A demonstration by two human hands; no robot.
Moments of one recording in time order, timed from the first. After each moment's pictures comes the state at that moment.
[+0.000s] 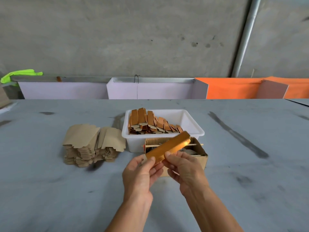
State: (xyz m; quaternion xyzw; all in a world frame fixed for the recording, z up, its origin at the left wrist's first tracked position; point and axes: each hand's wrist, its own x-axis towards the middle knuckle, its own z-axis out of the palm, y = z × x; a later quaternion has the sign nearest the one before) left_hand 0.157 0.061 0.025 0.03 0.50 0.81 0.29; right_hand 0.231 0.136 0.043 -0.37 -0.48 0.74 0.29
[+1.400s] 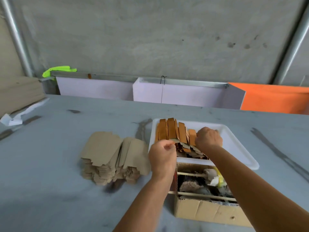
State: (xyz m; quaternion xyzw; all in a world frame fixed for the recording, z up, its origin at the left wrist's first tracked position) left_hand 0.042 0.143 0.041 0.14 0.71 0.68 0.10; right_hand 0.061 0.292 0.055 -0.46 -0.86 0.11 0.17
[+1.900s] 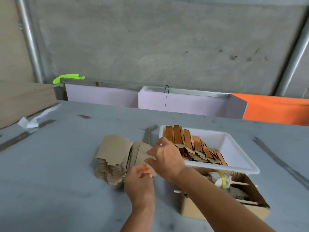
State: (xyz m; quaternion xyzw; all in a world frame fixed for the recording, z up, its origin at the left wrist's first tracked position) left_hand 0.038 0.070 0.001 -0.06 0.61 0.79 0.05; right_hand 0.052 0.150 0.059 -0.04 -0.98 -0.06 0.17
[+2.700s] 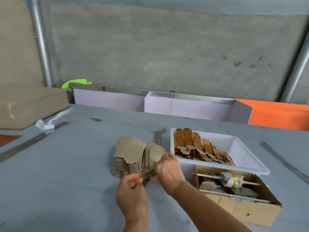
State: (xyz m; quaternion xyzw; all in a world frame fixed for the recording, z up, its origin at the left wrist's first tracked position) left_hand 0.032 0.004 -0.012 -0.10 0.62 0.78 0.00; right_hand 0.047 0.100 0.023 -0.06 -0.97 -0.17 0.18
